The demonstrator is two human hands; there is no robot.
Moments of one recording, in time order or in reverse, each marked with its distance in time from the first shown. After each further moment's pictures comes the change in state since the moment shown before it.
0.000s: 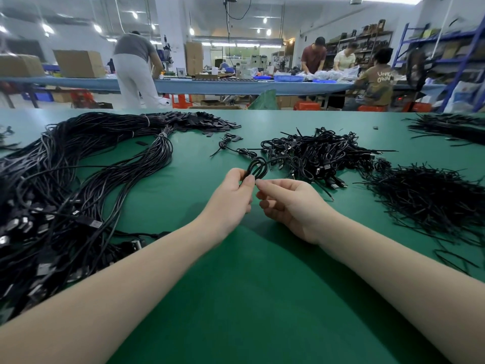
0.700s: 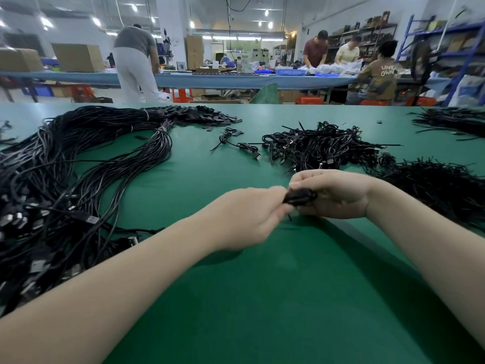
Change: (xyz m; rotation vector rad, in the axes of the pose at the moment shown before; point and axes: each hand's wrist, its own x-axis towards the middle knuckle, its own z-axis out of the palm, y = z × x) left_hand -0.015 0.015 0.000 1.000 -0.409 0.547; right_hand 0.001 -0.043 -0.055 -0.243 -0.453 0.275
